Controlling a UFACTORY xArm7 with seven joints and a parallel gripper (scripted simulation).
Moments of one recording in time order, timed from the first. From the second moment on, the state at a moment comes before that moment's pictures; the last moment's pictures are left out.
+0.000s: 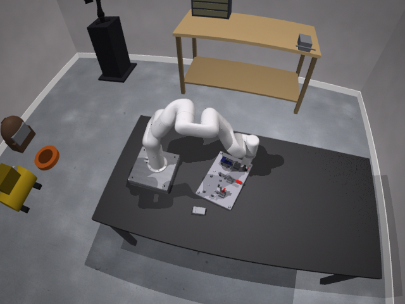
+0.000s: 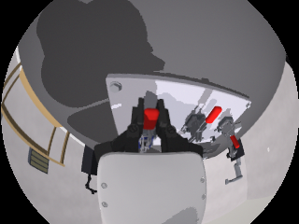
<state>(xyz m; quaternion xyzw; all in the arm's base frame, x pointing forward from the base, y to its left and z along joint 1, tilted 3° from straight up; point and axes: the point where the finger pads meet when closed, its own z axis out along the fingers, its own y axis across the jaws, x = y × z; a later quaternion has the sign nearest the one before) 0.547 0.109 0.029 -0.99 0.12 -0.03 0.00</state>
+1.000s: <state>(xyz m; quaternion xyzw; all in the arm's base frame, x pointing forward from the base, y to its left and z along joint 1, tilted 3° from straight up) 0.546 0.110 0.027 -0.99 0.12 -0.02 0.00</state>
